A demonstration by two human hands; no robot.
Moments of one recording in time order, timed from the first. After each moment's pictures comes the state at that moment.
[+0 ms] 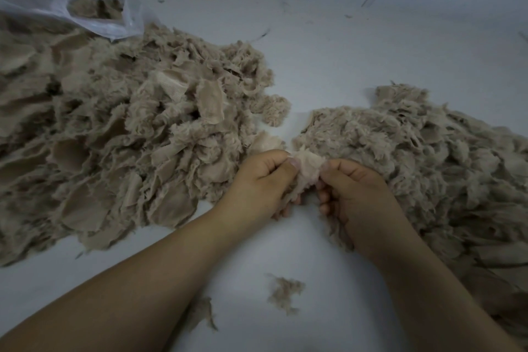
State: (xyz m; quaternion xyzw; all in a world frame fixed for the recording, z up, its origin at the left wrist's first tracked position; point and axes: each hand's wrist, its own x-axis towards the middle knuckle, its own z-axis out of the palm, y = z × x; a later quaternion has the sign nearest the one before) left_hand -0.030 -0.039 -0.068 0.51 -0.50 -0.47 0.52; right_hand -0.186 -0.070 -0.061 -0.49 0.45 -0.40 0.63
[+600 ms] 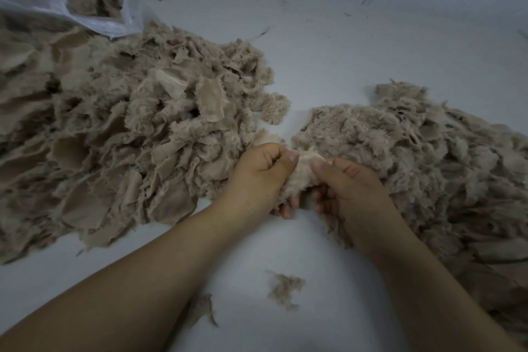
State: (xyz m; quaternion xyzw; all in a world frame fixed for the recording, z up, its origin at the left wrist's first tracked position) left_hand -0.031 -0.041 -0.066 0.50 -0.46 -0.51 0.52; right_hand -0.183 -0.066 -0.055 -0.51 0.43 -0.37 0.65
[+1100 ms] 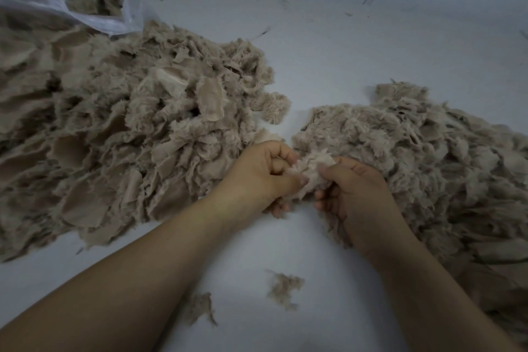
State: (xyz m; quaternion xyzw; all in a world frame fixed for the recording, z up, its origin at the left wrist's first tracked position) left_hand -0.024 -0.044 -0.064 0.49 -0.46 -0.55 0.50; right_hand -0.182 -0.068 -0.056 -0.44 0.46 -0.41 0.65
